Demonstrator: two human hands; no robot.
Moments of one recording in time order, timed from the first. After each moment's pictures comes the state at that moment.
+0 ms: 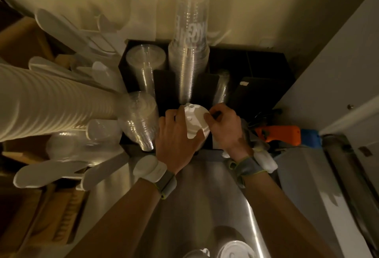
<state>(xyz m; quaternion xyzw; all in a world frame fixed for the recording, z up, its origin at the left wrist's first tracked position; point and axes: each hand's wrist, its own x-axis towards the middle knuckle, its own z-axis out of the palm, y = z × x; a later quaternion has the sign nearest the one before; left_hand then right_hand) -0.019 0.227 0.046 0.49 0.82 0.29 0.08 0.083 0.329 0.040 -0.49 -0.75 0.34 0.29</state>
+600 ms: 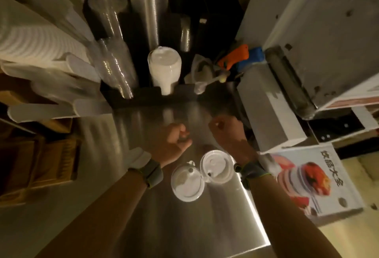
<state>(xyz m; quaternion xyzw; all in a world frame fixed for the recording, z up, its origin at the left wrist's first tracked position) 0.061 0.088 -0.005 0.49 0.70 0.30 0.42 0.226 0.162 0.011 -0.61 -0.71 0.32 0.17</state>
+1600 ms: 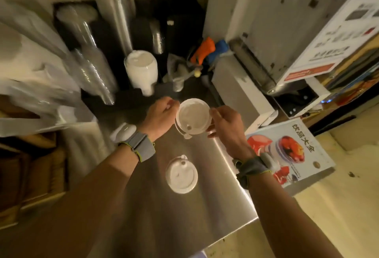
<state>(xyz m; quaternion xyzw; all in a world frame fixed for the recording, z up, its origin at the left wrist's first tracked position) 0.059 0.119 0.049 0.52 0.66 0.35 0.40 0.244 0.106 0.058 -0.63 -0.52 0.45 0.35</state>
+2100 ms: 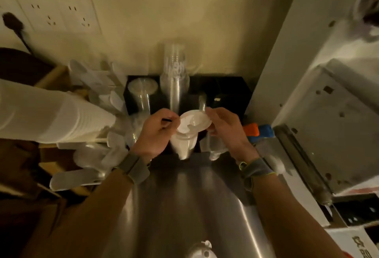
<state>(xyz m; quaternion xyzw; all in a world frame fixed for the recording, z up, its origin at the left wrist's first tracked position) -0.054 0.188 0.120 0.52 0.61 0.52 0.29 0.132 0.260 0.142 -0.44 -0.65 0.50 0.37</state>
